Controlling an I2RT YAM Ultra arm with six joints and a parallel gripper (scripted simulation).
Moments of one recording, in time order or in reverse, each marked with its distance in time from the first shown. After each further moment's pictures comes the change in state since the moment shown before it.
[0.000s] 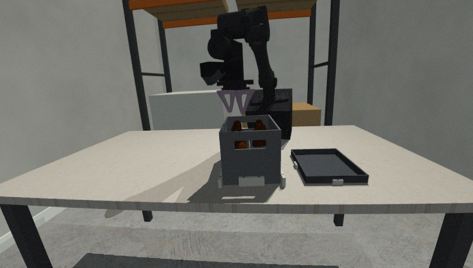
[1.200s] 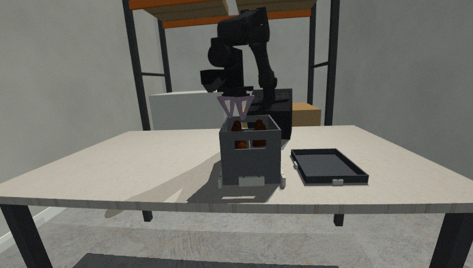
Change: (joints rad) arm 0.000 0.016 -0.047 0.056 0.000 0.000
